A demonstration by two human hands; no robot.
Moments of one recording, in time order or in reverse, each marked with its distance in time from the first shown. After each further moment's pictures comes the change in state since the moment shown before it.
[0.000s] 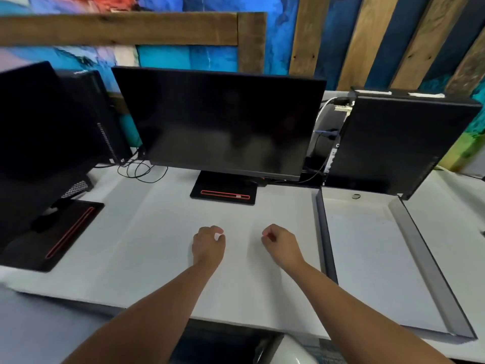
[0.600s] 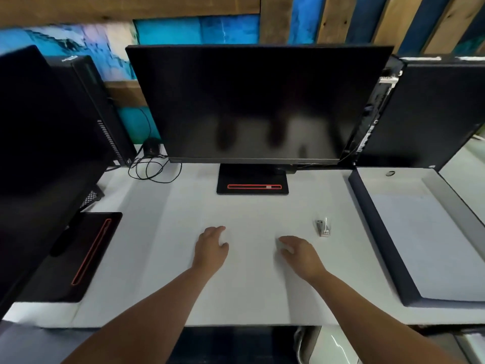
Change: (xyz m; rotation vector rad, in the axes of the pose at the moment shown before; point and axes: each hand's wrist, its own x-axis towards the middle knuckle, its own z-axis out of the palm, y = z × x) left_hand 0.073 -0.115 -0.057 0.142 -0.270 0.216; right_hand 0.001 -0.017 0.107 -0.159 0.007 0.078
